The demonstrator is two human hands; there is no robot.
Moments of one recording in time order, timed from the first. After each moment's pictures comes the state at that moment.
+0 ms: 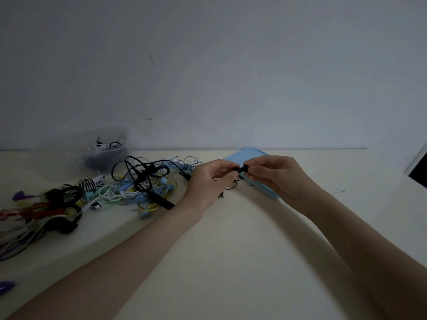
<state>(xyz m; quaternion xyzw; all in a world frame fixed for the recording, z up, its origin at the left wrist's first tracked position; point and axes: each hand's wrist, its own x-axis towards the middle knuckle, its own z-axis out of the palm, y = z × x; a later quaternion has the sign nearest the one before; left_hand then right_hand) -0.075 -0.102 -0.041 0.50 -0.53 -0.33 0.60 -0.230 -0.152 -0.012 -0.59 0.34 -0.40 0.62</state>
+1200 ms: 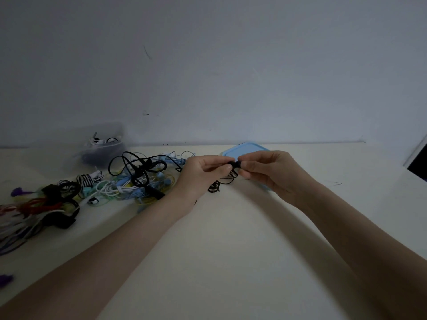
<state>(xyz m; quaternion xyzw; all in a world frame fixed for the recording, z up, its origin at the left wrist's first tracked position) -0.066 -0.097 -0.035 0.49 -0.53 -0.37 0.58 -0.226 -0.145 -0.008 -0.56 0.34 -0.38 0.66</state>
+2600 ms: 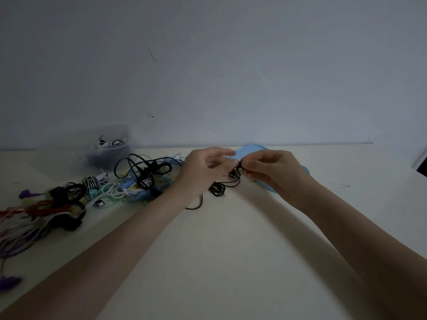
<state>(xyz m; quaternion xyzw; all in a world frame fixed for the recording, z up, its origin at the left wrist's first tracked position) -0.055 -0.101 -0.022 0.52 -0.60 -0.28 0.54 -0.219 -0.145 -0.007 -0.59 0.35 -0.40 0.61</state>
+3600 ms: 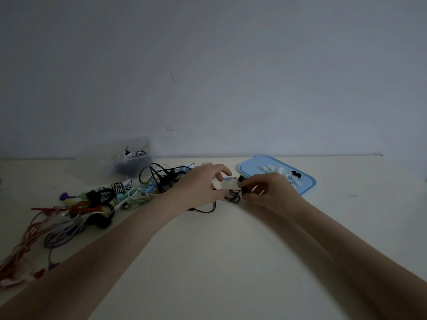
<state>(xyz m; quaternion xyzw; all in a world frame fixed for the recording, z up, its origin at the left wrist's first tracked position) -0.034 -0.073 -0.005 0.65 -0.71 -0.11 0.24 -0.214 -0.138 -0.027 -0.85 0.35 -0.27 0.28</state>
